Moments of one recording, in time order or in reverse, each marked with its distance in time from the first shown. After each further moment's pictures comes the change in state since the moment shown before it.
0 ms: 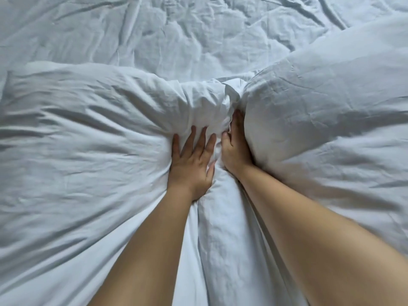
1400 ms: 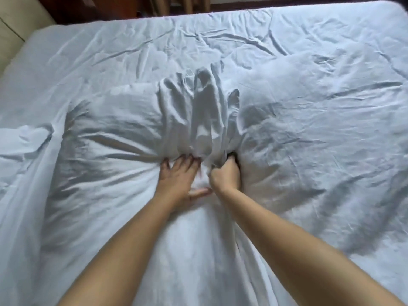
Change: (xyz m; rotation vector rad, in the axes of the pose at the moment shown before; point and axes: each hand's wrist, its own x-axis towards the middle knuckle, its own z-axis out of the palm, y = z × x) left_hand -0.126 0.024 -0.149 -0.046 -0.265 0.041; right_hand -0.168 -0.100 -0.082 -0.030 0.055 0.517
